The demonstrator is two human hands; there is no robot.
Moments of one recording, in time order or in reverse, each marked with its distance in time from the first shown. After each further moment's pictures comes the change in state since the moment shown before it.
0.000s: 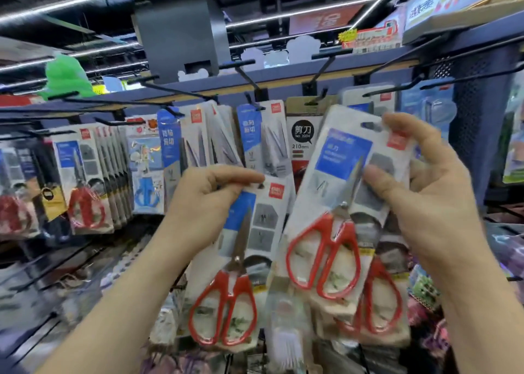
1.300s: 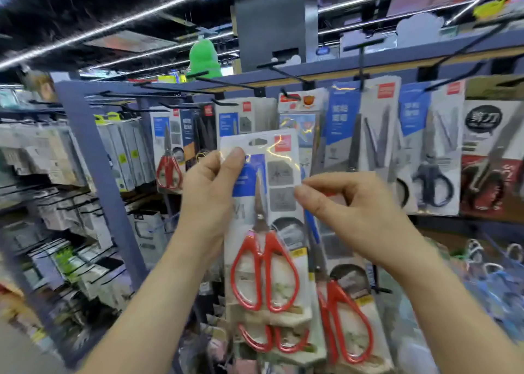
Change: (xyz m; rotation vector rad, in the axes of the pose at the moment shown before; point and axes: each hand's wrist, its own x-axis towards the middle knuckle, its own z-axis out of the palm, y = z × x) left_hand -0.057 -0.066 -0.164 -0.377 0.491 -0.191; right_hand -0.032 0.033 0.234 -0.205 -0.602 0.068
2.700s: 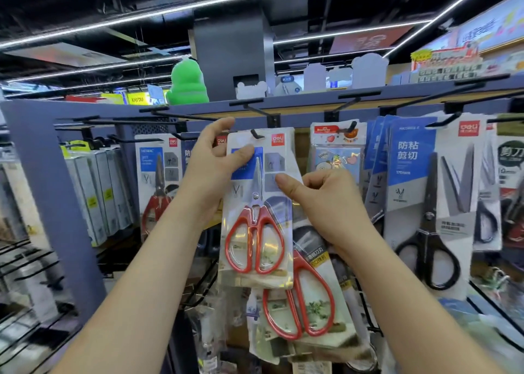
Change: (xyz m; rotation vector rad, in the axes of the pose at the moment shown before) left_hand 0.174 -0.021 -0.065 -0.021 -0.281 -0.046; right_hand 0.132 0.016 0.100 -0.057 0.407 0.165
